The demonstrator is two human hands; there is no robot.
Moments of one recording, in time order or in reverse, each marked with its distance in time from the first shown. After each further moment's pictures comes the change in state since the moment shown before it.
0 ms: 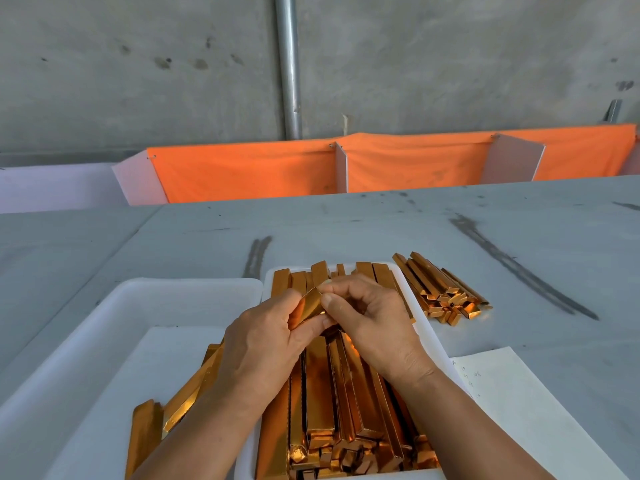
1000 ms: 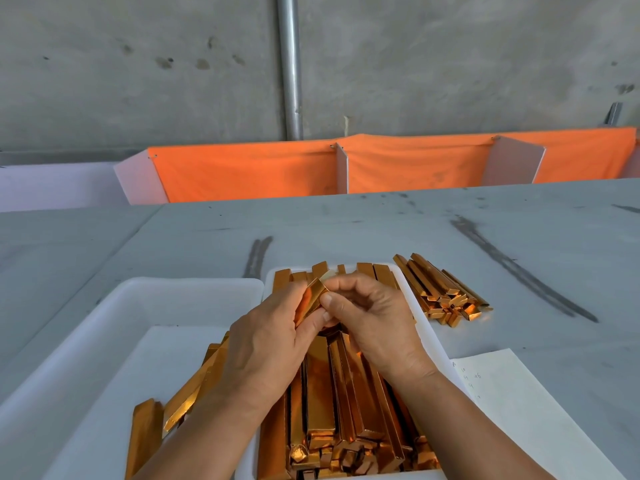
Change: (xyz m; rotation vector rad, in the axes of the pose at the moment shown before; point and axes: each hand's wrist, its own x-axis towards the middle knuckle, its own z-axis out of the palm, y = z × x) left_hand 0.001 0.008 -0.003 0.053 0.015 0.057; right_hand -0.004 -0.014 0.001 0.280 0.017 0.094
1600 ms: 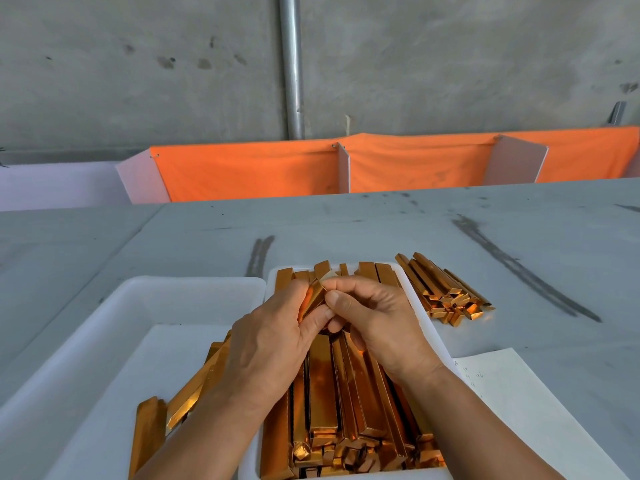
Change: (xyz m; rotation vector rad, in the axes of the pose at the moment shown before) left_hand -0.001 0.001 -0.002 0.026 -0.005 0.008; right_hand -0.002 -0.009 -0.003 0.070 -0.096 0.030
